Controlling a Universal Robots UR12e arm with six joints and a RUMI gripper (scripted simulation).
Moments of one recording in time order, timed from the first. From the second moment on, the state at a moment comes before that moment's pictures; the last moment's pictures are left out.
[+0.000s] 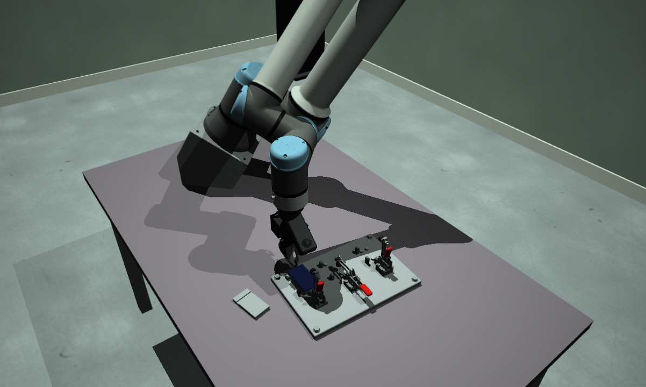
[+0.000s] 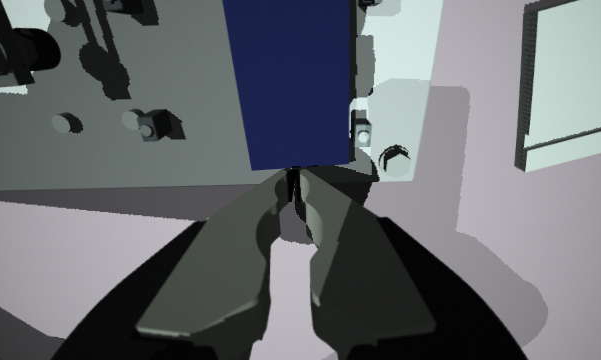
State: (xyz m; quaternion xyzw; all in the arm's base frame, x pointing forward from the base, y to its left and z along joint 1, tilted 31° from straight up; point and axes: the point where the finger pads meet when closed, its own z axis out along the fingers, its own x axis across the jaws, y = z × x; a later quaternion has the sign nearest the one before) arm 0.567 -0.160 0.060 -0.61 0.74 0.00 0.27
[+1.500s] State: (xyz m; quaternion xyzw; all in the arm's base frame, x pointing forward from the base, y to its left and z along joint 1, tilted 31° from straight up) arm 0.541 -0.162 0.071 -0.61 0.74 0.00 0.27
